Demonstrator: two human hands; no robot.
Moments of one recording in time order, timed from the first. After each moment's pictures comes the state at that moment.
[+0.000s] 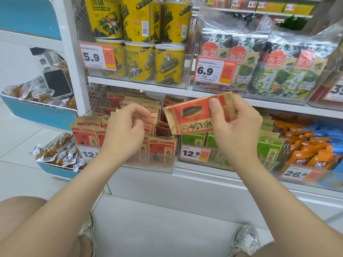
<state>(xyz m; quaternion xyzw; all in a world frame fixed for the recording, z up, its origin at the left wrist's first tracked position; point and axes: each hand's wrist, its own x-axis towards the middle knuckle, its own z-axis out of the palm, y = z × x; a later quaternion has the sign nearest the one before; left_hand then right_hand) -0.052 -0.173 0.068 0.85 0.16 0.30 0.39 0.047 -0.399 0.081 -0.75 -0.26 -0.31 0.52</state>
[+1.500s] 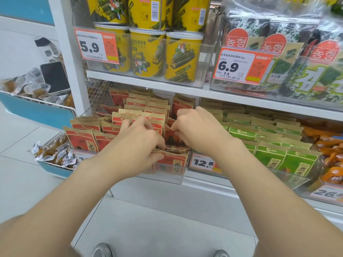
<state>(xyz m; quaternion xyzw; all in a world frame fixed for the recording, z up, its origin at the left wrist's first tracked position) -0.032 -0.149 0.055 1.00 0.02 0.07 0.05 0.108 -0.296 0.068 -0.84 -0.51 -0.15 -0.08</state>
